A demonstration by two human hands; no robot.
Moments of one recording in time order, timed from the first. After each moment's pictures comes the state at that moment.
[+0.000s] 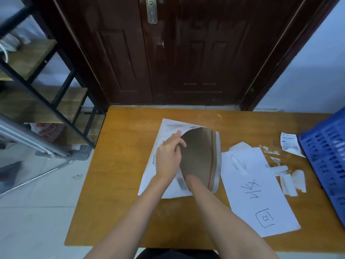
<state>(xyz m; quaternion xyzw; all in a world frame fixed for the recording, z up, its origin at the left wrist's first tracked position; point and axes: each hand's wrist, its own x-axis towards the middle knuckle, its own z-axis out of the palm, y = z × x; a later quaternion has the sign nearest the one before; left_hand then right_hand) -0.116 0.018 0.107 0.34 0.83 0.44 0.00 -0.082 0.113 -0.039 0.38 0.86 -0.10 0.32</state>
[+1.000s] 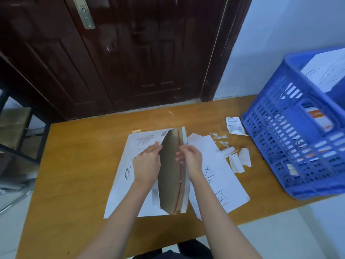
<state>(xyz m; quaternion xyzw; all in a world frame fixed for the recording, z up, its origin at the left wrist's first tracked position) -0.049 0.085 0.090 0.46 0.86 0.21 -0.02 0.056 0.180 0.094 0.56 0.44 -0.66 -0.23</state>
